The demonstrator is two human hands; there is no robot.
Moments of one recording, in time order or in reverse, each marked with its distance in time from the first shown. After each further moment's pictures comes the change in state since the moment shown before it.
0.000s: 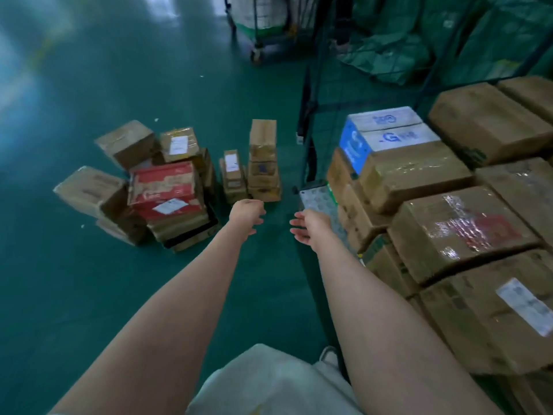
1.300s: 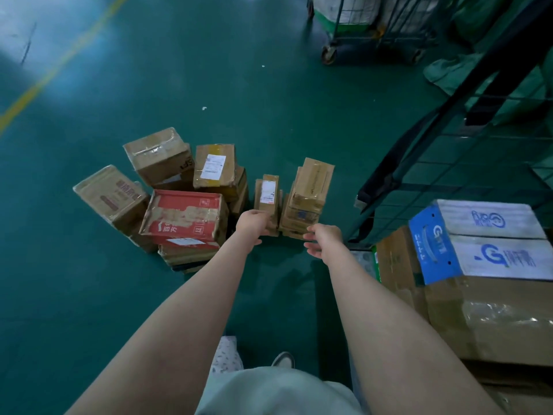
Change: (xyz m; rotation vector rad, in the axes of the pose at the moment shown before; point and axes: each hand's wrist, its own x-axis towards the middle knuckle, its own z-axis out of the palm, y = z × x) left_hand 0.263 0.140 -0.066 -0.213 0.109 -0.194; right_hand 0.213 -0.198 0.159 -0.321 -0.083 0.077
